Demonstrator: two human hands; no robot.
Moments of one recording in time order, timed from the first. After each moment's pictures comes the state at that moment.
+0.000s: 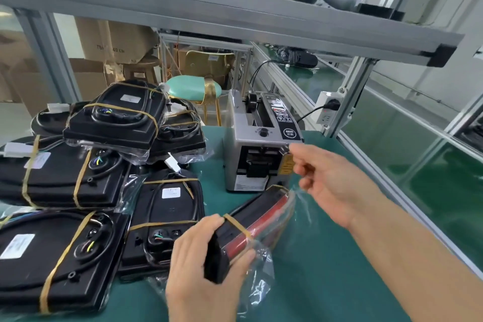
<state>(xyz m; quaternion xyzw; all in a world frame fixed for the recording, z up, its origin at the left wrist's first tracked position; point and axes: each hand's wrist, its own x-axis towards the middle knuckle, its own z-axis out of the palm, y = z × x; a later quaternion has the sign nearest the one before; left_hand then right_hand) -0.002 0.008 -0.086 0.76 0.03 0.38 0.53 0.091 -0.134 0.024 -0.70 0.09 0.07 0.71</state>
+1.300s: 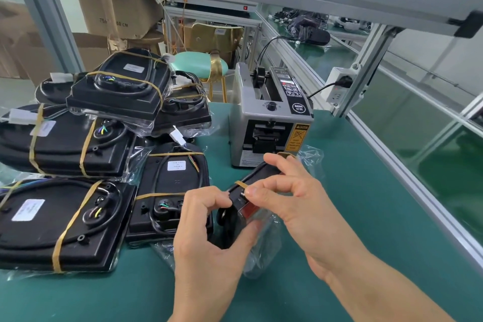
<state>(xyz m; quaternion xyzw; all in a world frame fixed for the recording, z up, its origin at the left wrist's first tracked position) -0.001 0.019 -0.093 0.73 -0.04 0.33 0.60 0.026 -0.096 -0.009 -0.79 0.00 0.09 0.60</state>
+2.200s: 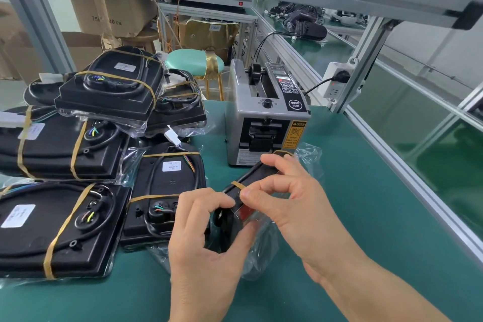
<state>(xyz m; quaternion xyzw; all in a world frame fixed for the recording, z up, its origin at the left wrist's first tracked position) -0.003 0.019 -0.085 0.75 -0.05 0.35 0.57 0.027 -0.097 -0.017 -0.81 -0.01 0.05 0.58</state>
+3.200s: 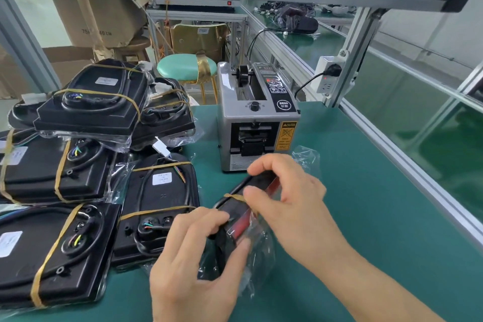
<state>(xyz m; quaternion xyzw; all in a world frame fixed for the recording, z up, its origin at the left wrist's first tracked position) -0.005 0.020 -0.083 0.81 -0.08 0.39 0.44 0.040 -0.108 -0.025 -0.89 -0.08 -0.06 0.45</state>
